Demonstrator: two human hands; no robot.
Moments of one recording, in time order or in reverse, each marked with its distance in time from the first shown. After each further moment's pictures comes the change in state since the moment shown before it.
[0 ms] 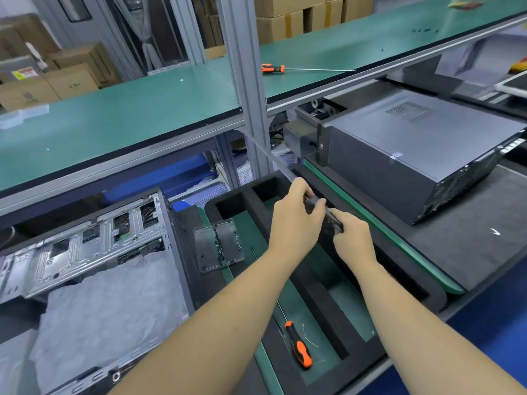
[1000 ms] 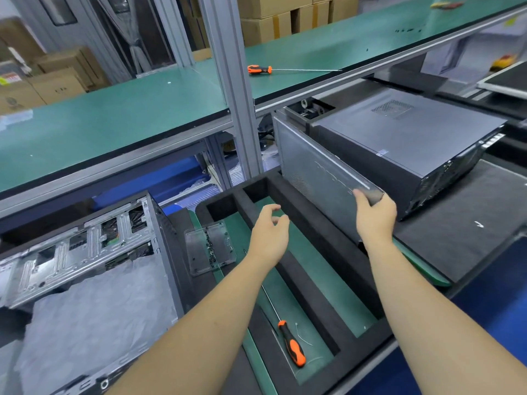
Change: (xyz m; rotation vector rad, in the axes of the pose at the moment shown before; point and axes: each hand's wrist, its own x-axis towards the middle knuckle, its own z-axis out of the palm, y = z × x) left_hand -0.002 -0.059 0.008 -0.197 -0.179 -0.441; right_hand 0.030 0.002 -0.049 0.389 0.384 0.259
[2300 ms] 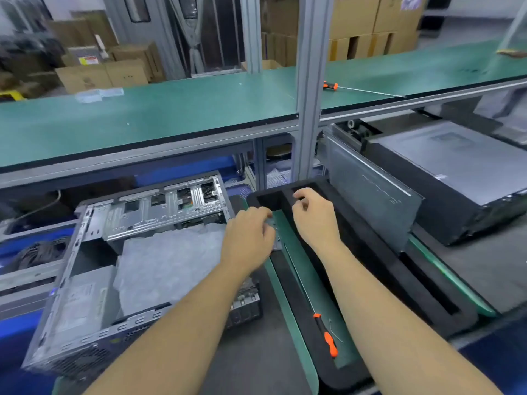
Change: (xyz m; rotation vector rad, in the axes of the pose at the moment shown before) left_hand -0.072 -0.037 -0.158 0.714 0.281 0.373; right_hand -0.176 -0.105 0.113 -0.283 -0.524 -0.434
